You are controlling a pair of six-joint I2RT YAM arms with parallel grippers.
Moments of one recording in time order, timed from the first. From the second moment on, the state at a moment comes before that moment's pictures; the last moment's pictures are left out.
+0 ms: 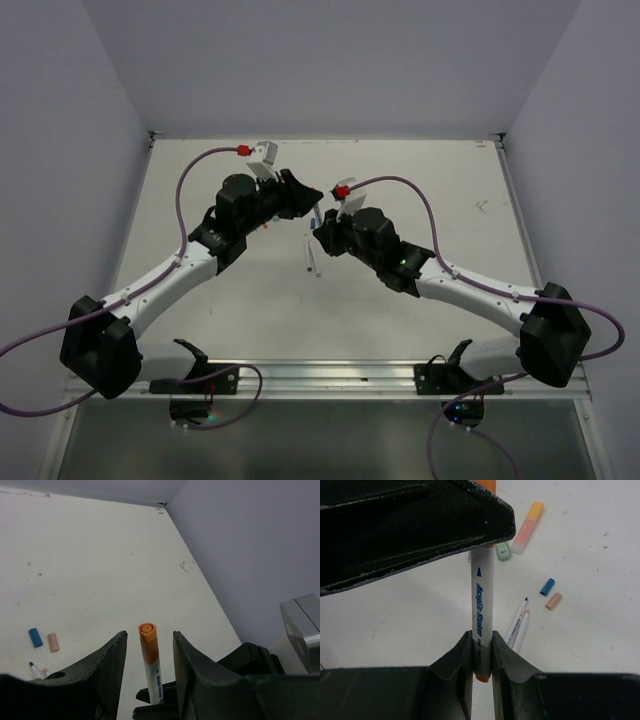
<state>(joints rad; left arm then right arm) -0.55 1.29 0.94 0.19 0.18 -0.62 0.87 1.35 0.91 0.11 0.16 0.34</state>
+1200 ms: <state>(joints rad) -0.59 1.30 0.98 0.13 0.16 -0.64 0.87 1.25 0.78 0.18 0.13 0.25</state>
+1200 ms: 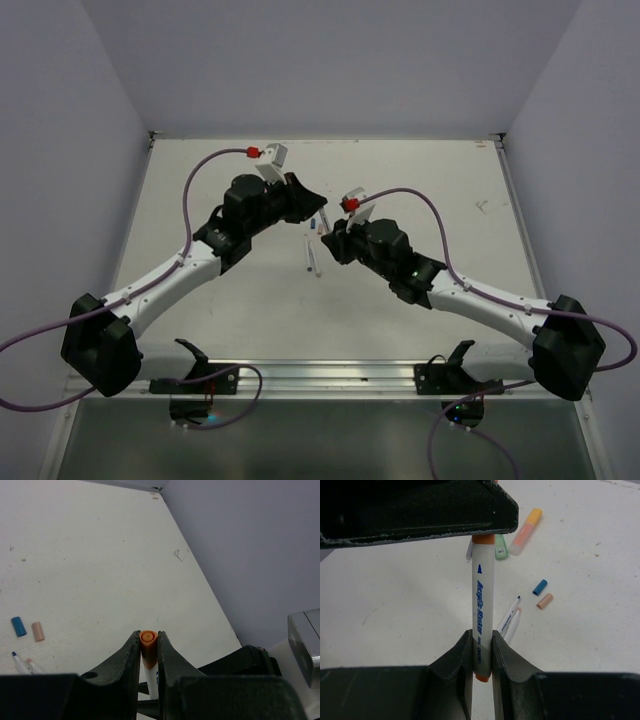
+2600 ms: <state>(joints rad) -0.48 1.10 1.05 0.33 -0.19 -0.65 0.88 1.20 0.54 0.12 0.06 0.28</state>
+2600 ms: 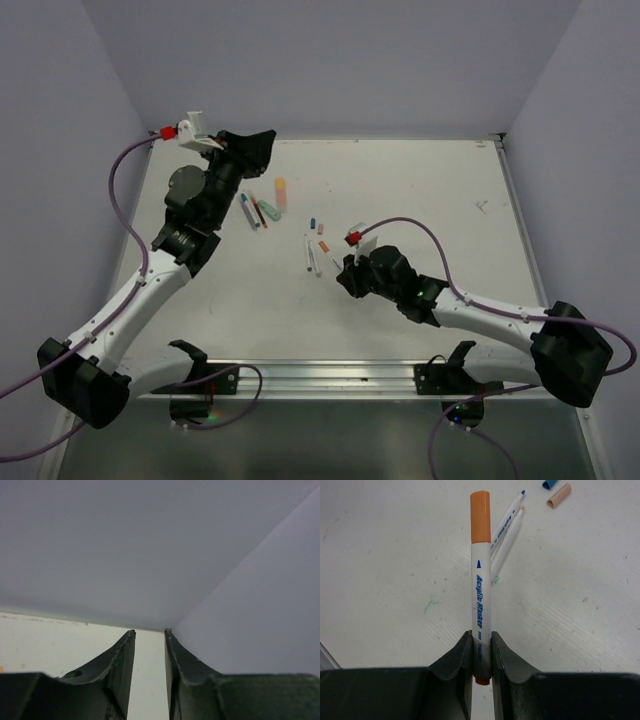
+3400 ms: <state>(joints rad) -0.53 1.33 1.01 0.14 0.23 -0.71 0.88 1.18 0.75 0.14 0.14 0.30</state>
